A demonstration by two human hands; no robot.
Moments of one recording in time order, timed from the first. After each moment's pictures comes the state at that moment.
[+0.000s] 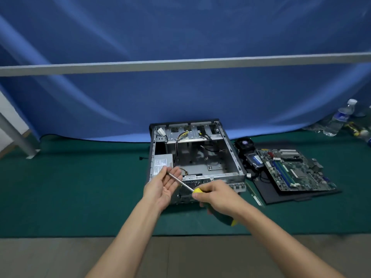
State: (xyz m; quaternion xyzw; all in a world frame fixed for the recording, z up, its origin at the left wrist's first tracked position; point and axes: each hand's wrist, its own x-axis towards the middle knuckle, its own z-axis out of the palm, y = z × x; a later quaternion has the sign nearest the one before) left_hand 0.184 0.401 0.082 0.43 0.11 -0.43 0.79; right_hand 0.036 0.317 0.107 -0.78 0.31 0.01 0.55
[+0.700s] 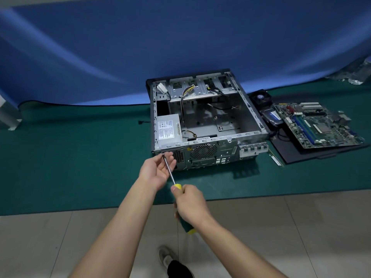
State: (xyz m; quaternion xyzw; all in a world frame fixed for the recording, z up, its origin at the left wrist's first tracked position) left_hand 0.244 0.423 -0.015 0.47 0.19 -0.47 0.72; right_hand 0.114 0.422 -0.005 -0.66 0.47 0.00 0.58
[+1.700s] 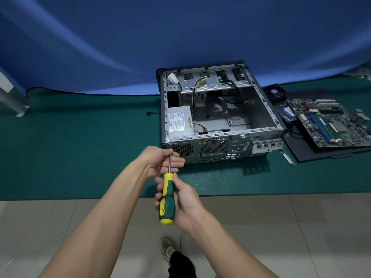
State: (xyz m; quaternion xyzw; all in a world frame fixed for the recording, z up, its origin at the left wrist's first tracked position) left_hand 0.274 0.438 0.003 0.67 -0.02 -0.56 0.48; right_hand 0.146 0.447 -0.004 -0.13 0.40 -0.04 0.91
